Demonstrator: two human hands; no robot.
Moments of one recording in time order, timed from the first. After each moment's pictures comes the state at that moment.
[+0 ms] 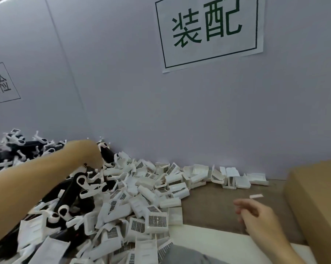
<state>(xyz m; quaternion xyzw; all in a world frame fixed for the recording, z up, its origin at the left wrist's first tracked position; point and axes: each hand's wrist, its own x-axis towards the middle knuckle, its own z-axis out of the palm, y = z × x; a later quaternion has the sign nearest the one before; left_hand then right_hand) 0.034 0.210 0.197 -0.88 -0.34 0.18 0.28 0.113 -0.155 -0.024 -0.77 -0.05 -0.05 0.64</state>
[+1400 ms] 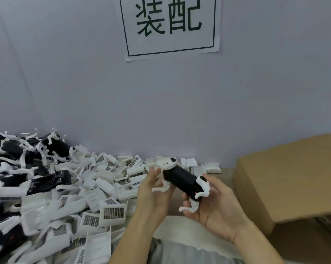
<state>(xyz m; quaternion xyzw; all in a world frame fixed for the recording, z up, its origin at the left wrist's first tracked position) 0.077 -0.010 0.021 -0.30 -0.06 -0.08 -0.95 0.089 -0.176 0.019 -0.38 -0.10 0.30 0.87</state>
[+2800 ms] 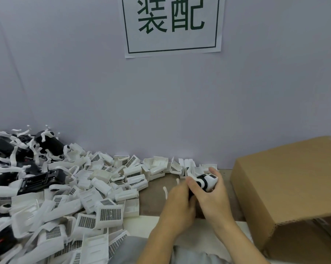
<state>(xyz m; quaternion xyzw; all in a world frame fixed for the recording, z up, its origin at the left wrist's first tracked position) 0.086 -0.045 -0.008 -0.85 0.14 -0.20 -0.46 0.099 -0.153 0.003 -0.67 -0.07 -0.10 0.74</state>
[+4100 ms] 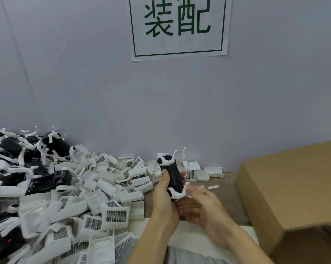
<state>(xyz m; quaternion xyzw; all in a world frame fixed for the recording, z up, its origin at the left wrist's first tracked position) 0.077 -0.033 0.021 -0.42 -0.10 -0.06 -0.90 0.094 -0.145 0.001 -0.60 -0.11 0.16 0.78</state>
